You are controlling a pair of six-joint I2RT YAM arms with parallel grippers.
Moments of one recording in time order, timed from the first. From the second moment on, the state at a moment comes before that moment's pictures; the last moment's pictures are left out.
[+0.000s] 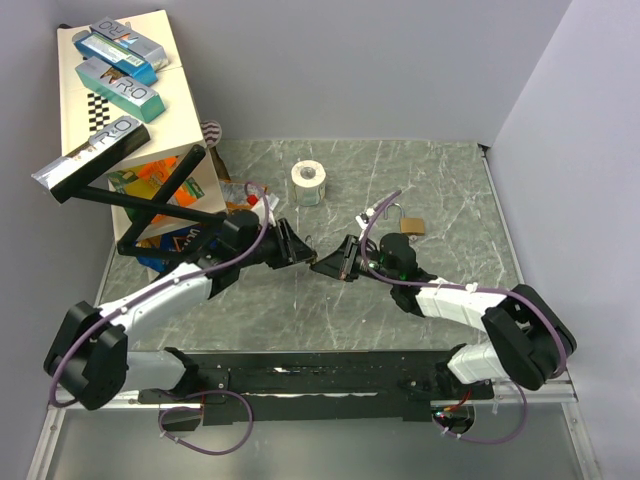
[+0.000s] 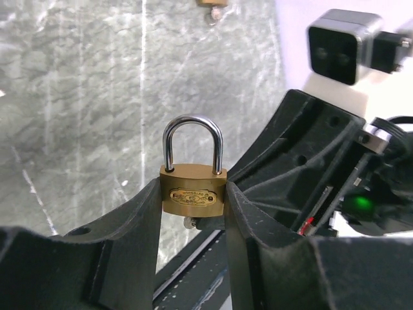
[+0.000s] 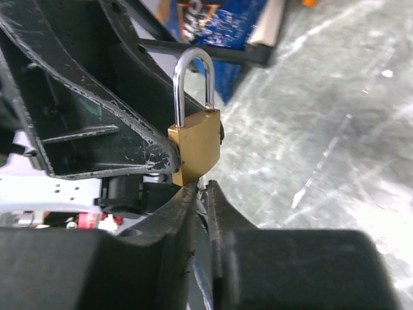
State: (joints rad) left arm -0.61 1.24 0.73 0.09 0.34 -0.86; right arm 0.63 1.35 0.49 0.68 -0.47 0.97
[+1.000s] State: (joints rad) left arm -0.63 1.27 0.71 -0.06 0.38 -0.55; right arm 0.64 1.40 0.92 -0.07 -0.30 0.61
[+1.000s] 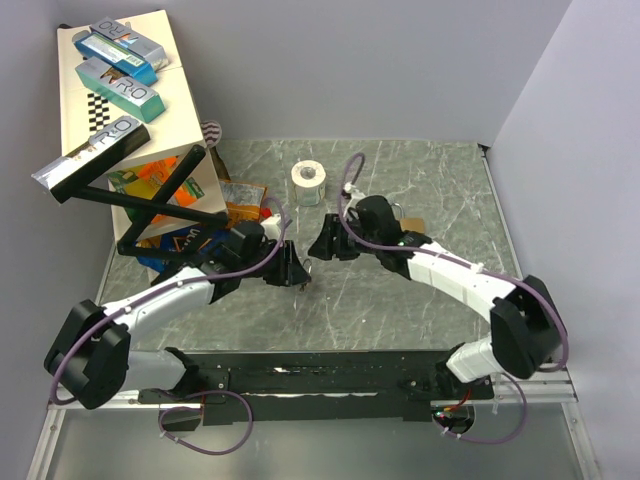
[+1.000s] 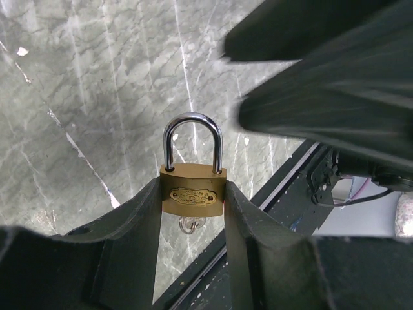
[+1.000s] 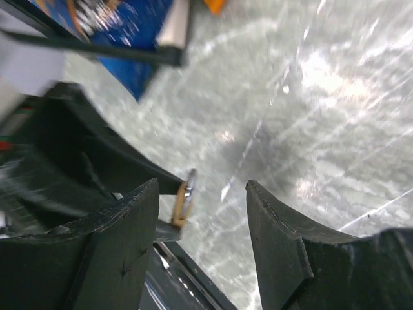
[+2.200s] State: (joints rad) left arm -0.63 1.18 0.67 -0.12 0.38 -0.51; right arm 0.67 1.65 1.19 -0.36 -0.40 0.46
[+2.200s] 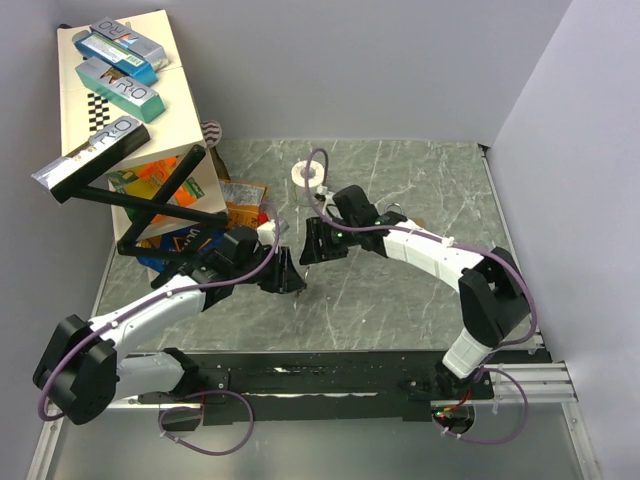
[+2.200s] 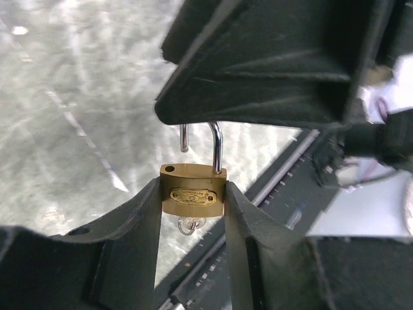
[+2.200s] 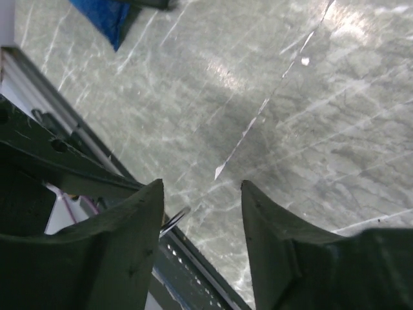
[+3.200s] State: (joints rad) left arm -0.61 1.12 0.66 -0.10 0.59 -0.52; right arm 0.61 1.50 0.89 0.00 -0.86 0.50
